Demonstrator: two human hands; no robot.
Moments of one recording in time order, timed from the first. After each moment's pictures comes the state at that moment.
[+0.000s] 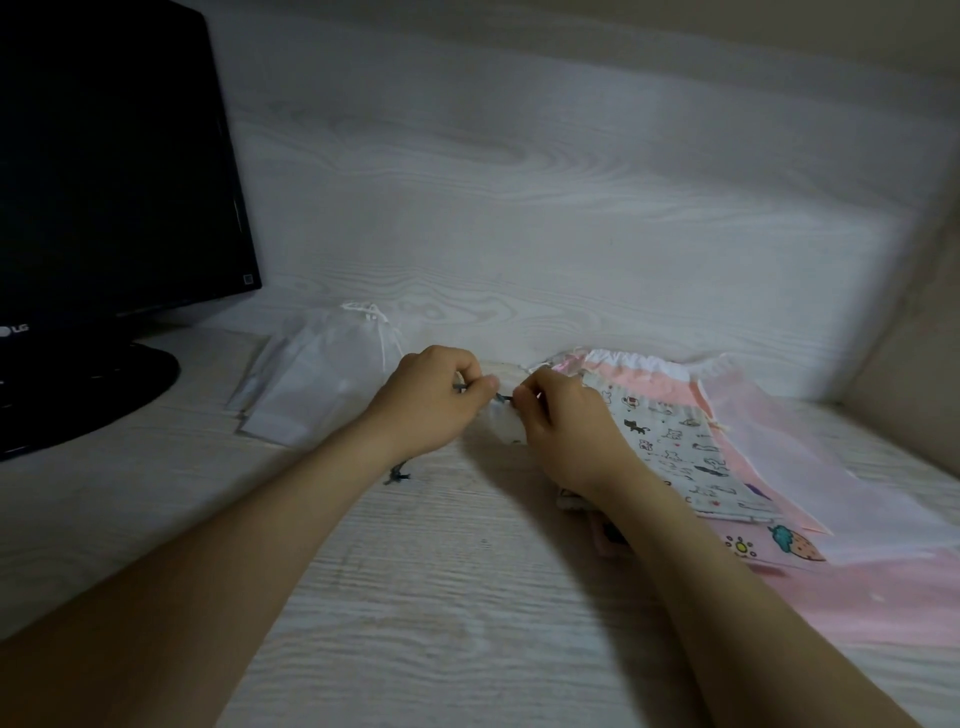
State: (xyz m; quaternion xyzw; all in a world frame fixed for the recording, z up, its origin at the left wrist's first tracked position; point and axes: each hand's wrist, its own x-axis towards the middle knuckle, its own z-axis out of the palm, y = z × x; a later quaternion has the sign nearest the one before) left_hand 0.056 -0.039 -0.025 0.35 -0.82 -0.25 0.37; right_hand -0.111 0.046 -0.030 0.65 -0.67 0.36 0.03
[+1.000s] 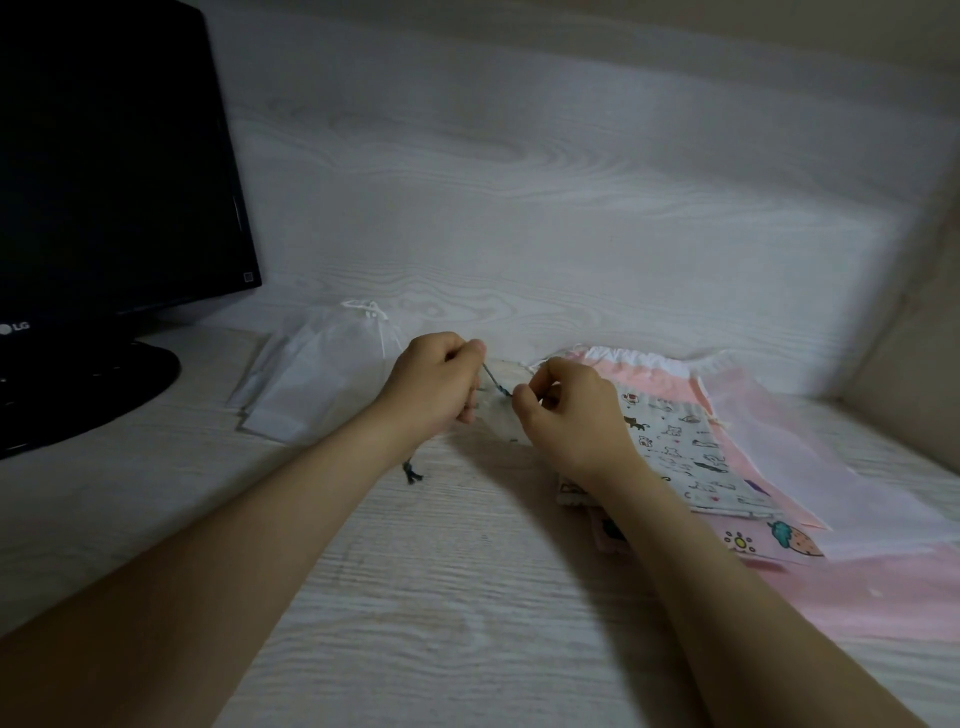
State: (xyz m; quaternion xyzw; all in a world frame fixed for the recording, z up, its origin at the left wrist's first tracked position) left_hand 0.044 -0.033 -0.018 0.36 -0.69 -0.44 0.45; right_hand -0.106 0.050 -0.025 0.59 -0.68 0.44 0.01
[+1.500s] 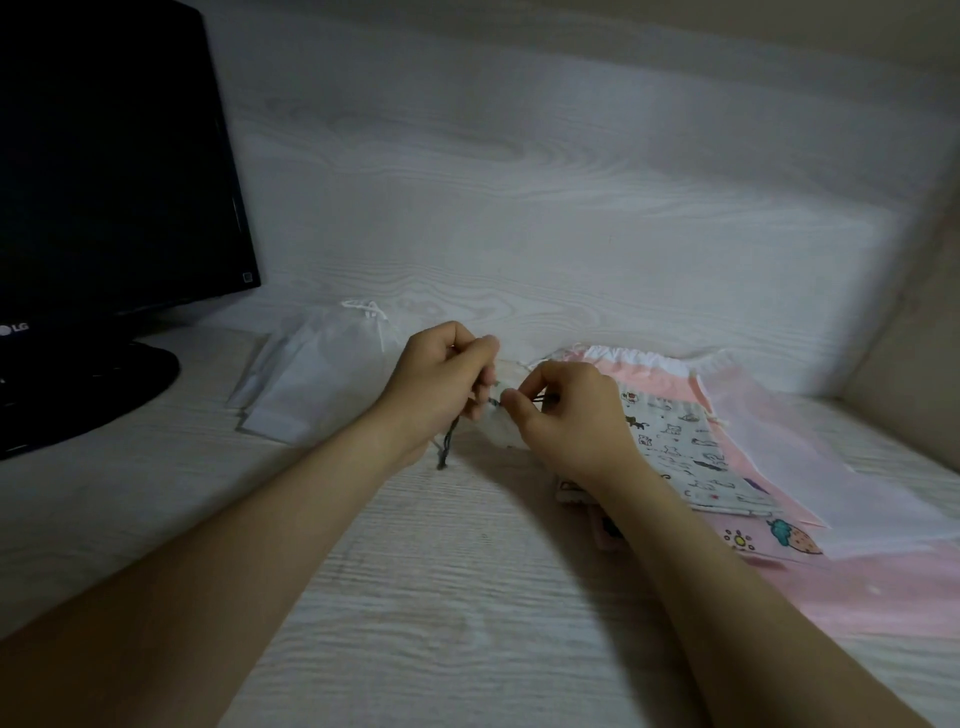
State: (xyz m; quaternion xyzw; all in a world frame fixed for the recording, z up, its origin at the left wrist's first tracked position) left_hand 0.045 -0.020 -0.013 0.28 -0.65 -0.53 0.47; right_hand -0.106 0.052 -0.022 0.61 -0.66 0.43 0.04
